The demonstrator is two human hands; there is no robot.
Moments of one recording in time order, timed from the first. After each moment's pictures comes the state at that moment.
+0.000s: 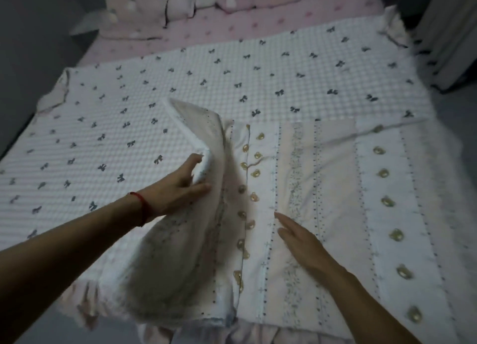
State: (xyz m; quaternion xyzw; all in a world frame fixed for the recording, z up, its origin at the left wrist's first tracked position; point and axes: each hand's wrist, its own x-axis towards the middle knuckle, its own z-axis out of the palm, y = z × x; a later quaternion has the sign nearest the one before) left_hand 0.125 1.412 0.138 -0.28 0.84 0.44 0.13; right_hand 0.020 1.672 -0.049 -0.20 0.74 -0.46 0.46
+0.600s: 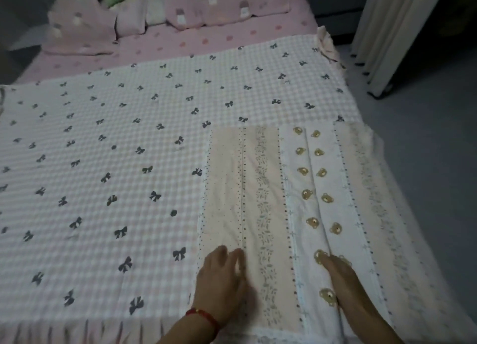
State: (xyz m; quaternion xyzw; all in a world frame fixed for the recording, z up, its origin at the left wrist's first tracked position) left_hand 0.132 1.618 -0.006 -0.24 0.94 0.21 0.14; right_hand -0.006 1.828 -0.063 0.20 0.70 -0.56 0.40
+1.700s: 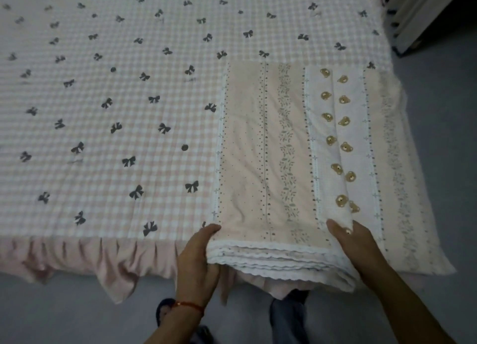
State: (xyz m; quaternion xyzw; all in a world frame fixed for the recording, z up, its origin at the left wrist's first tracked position) left_hand 0.258 1.619 -0.032 -0.35 0.83 0.42 -0.11; right_hand 0.034 1.852 -0.037 0.10 0.82 -0.41 0.38
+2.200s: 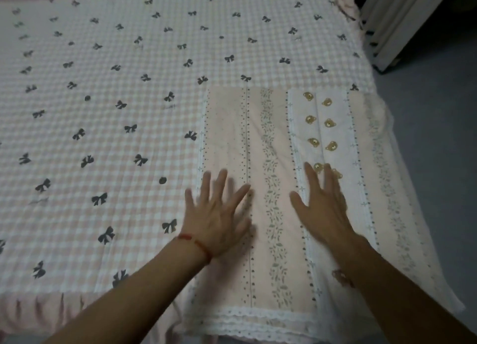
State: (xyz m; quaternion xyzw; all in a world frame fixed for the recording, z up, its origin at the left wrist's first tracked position) left_hand 0.087 1.563 -0.005 -0.15 0.97 0.06 0.17; right_hand -0.061 1.759 -0.059 -0.18 0.95 -0.16 0.21
